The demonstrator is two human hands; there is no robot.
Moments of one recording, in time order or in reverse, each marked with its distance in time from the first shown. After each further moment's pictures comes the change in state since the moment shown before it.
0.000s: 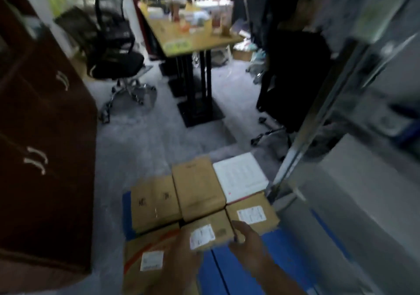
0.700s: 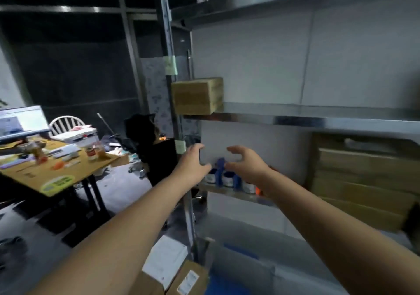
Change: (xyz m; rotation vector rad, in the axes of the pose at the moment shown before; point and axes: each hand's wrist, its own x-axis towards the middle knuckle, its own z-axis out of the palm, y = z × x) left_hand -0.263 0.408 -0.119 0.315 -0.129 1.134; right_hand -0.418 -0.233 -0.190 0.002 0.970 -0.292
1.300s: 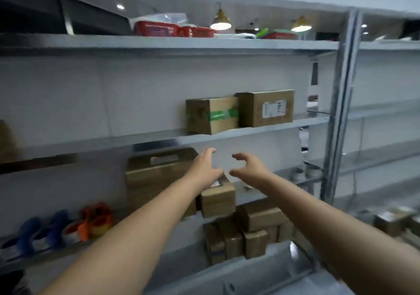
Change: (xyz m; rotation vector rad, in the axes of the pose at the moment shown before) left_hand -0.142 0.429 0.244 -0.231 -0.468 0.611; right_hand -0.314 0.153 -0.370 -0.237 0.651 0.387
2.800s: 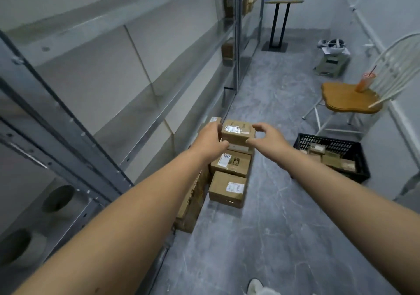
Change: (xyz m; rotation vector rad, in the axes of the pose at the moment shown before) left_hand 0.436 0.476 0.840 -0.203 -0.843 0.442; right_hand 0.158 0.763 -0.554 0.030 0.632 0.912
